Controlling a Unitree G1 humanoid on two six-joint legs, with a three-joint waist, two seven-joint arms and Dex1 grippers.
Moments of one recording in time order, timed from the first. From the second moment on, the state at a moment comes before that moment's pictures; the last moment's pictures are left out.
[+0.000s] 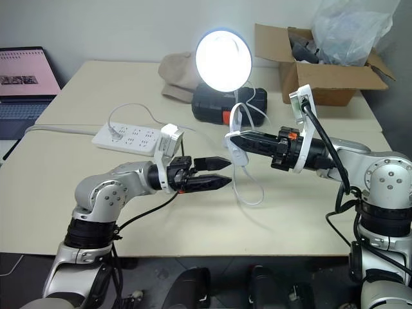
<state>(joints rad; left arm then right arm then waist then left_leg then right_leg) -0.55 0.49 -0.07 -0.12 -0.78 0.82 -1.06 -0.66 -0.59 -0.21 -0.25 1.42 1.23 0.36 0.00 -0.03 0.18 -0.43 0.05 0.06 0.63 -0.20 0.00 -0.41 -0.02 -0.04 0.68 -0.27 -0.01</state>
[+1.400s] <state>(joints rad) -0.43 0.77 0.07 -0.23 -0.52 0.58 -0.97 -0.65 -0.71 -0.02 -0.20 0.75 0.99 0.61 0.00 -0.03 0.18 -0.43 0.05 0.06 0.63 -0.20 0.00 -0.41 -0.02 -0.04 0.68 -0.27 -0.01</state>
